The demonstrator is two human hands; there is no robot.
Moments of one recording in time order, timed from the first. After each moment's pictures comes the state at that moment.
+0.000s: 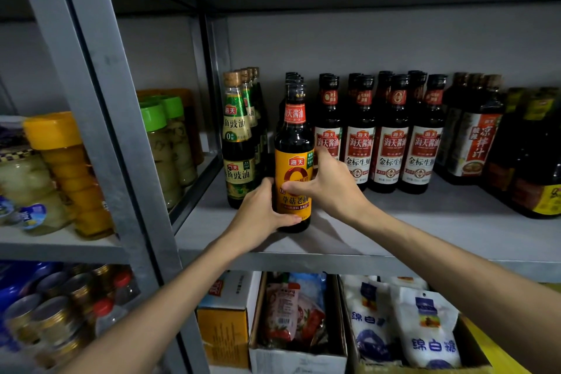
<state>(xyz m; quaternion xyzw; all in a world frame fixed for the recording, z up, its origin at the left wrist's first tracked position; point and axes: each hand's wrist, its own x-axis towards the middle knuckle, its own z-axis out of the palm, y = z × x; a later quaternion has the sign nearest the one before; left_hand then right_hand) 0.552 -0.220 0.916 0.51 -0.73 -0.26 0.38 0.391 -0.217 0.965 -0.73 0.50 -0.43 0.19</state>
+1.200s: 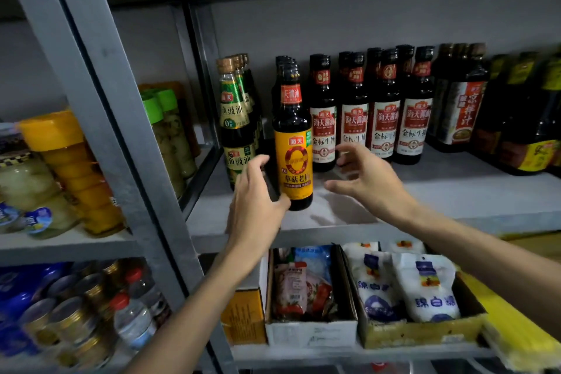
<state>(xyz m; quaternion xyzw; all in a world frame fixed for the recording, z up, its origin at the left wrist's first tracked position) 0.552 -0.163 0.921 0.55 -0.69 -0.11 0.46 0.355 -0.165 0.948 -0.69 0.56 -0.42 0.17</state>
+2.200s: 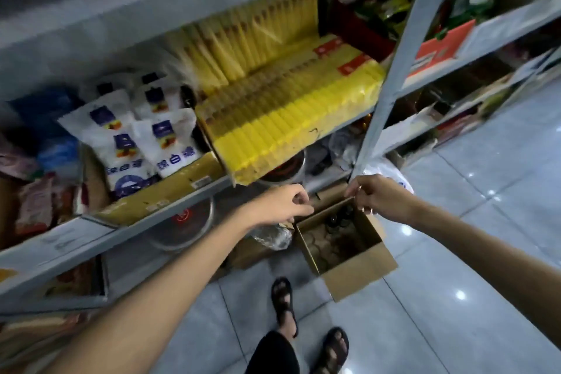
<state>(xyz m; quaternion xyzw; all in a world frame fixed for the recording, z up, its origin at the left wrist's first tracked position) 0.061 -0.009 0.654 0.36 -0.79 -0.46 -0.16 -0.133 0.122 0.655 -0.47 0.77 -0.18 0.39</state>
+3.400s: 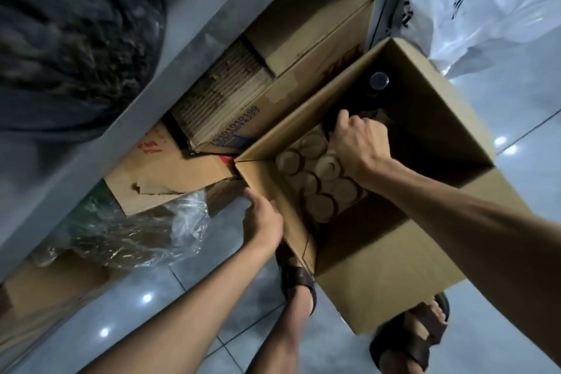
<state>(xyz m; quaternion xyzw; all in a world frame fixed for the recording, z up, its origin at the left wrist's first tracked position) -0.039 0.001 -0.069 0.71 -0.56 -0.37 -0.22 -0.227 0.025 -0.110 -0.43 0.87 -0.01 0.23</state>
